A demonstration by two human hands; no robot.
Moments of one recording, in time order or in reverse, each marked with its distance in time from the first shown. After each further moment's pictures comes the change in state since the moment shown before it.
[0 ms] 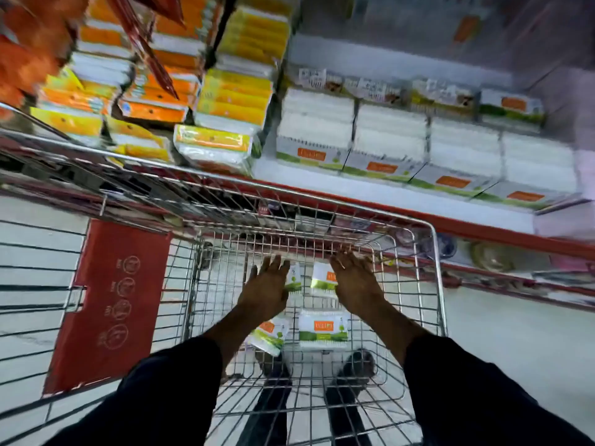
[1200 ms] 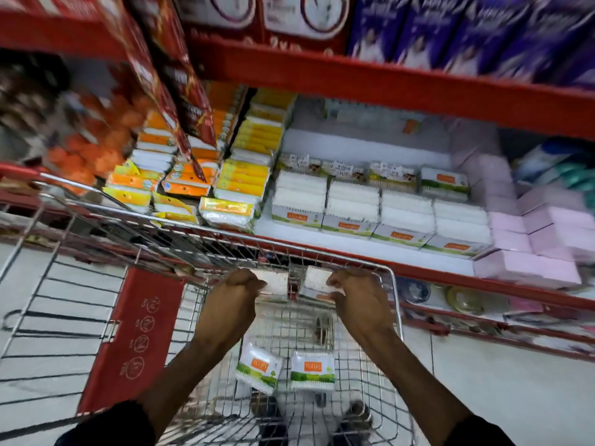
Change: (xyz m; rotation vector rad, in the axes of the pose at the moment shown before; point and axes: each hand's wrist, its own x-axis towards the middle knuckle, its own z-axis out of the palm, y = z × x) left_hand -0.121 0.030 -0.148 -0.026 0.623 0.062; right_hand -0.100 -0.009 -0.144 0.450 0.445 0.102
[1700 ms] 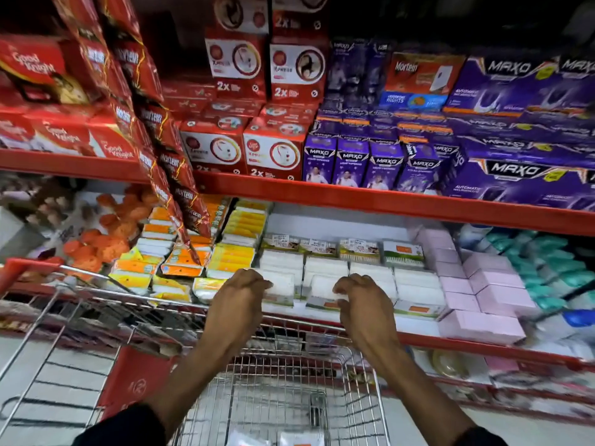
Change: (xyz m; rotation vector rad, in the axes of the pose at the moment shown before) left_hand 0.068 0.064 -0.104 -0.022 0.241 0.160; right_hand 0.020 -0.021 -0.128 -0.078 0.306 -0.090
